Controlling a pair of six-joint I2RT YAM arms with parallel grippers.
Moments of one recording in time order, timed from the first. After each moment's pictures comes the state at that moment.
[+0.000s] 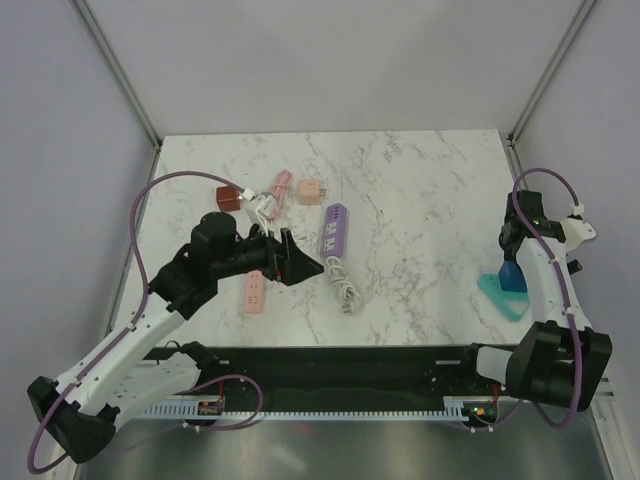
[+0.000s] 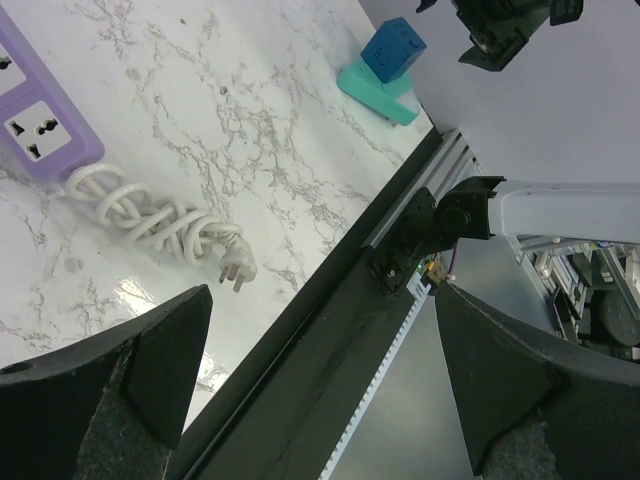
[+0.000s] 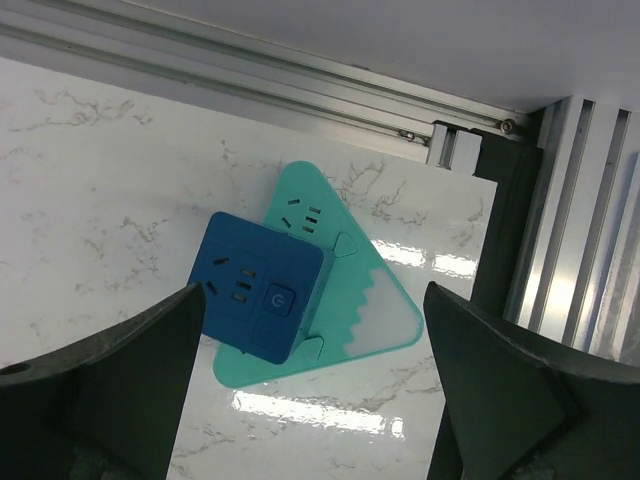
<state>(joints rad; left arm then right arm) -0.63 0.86 0.86 -0.34 0.45 -0.54 -0.21 1.21 0.97 -0.93 0.76 0.94</state>
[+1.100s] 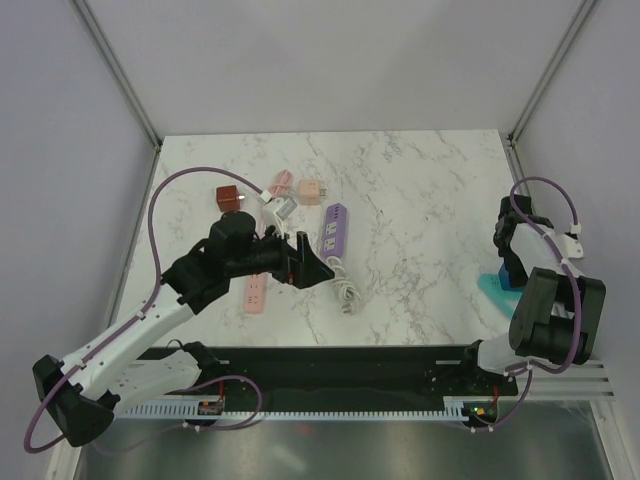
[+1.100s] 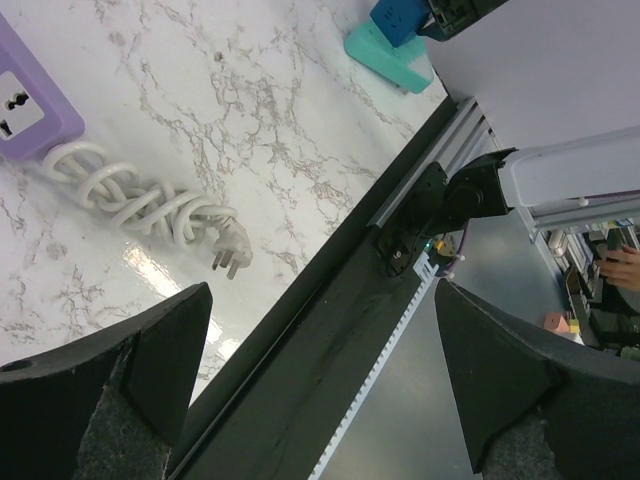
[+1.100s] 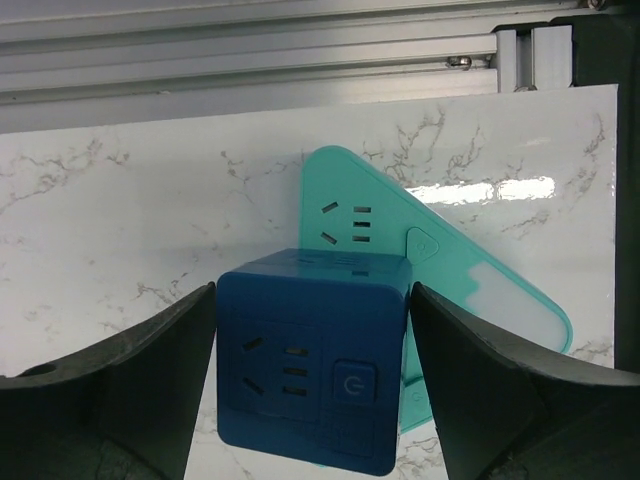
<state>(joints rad) -0.73 0.94 0.90 -0.37 0.39 -0.54 -0.27 1.46 0.92 -0.79 0.74 1.33</state>
